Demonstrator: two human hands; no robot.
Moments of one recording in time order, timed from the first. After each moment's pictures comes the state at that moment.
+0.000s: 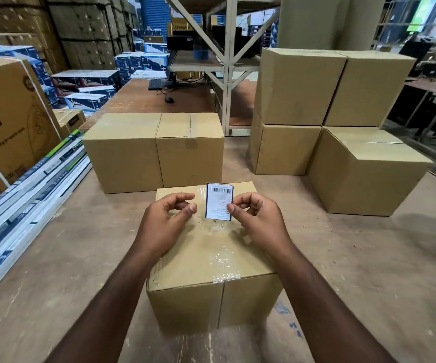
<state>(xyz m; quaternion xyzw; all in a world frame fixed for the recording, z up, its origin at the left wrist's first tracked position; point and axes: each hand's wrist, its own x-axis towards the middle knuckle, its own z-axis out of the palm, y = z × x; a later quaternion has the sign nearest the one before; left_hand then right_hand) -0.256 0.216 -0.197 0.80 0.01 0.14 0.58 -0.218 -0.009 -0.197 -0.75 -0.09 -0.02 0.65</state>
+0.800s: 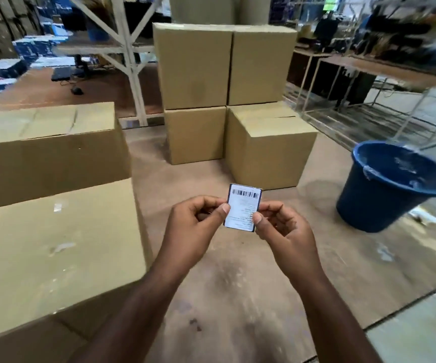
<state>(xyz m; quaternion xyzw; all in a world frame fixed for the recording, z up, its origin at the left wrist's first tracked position) -0.244 -0.101 -0.179 0.73 -0.08 0.04 0.67 -0.281 -0.283 -0.200 -0.72 0.00 -0.16 0.68</state>
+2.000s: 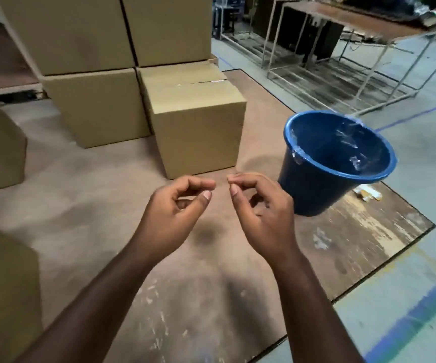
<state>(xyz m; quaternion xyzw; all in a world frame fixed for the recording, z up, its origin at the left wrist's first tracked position) -0.171 -0.276 -0.203 0.76 -0.15 -0.02 0.63 -0.204 -0.457 -0.221 -0.82 -0.07 -0.34 0.45</state>
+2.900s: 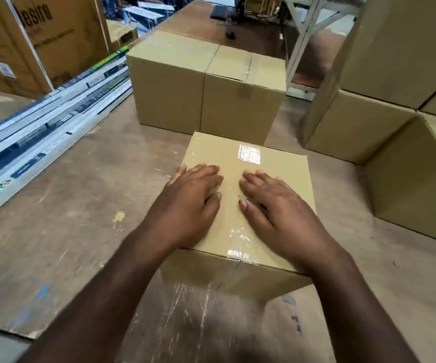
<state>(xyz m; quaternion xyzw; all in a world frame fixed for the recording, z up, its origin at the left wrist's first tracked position) -0.293 0.196 -0.196 0.96 0.04 0.09 0.27 -0.217 -0.004 -0.193 -0.91 -0.38 0.03 0.17</state>
